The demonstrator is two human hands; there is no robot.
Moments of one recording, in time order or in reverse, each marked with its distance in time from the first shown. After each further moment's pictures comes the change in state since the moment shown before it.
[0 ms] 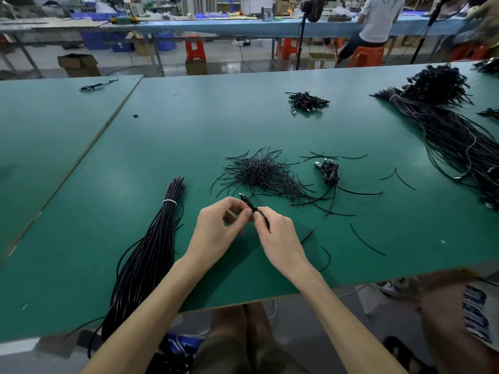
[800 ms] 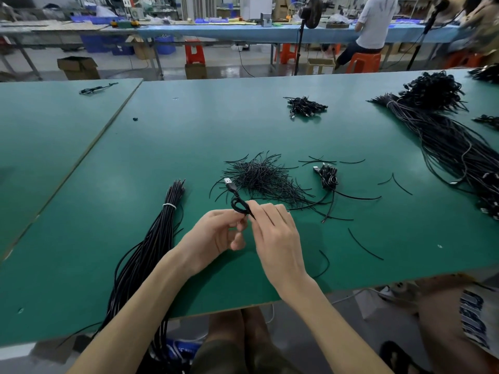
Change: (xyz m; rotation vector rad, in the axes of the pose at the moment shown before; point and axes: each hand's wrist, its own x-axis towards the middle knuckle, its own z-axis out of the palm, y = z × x) left_hand 0.006 -0.003 -0.018 -0.979 -0.436 -0.486; right_hand -0.011 -0.012 0.006 -0.471 0.389 -0.493
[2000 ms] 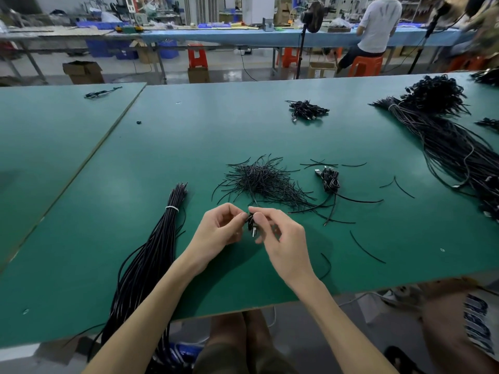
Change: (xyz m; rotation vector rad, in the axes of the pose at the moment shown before) left_hand 0.005 -0.009 0.000 0.436 0.267 0.251; right_hand 0.002 0.010 -0.006 0.645 -0.100 0.398
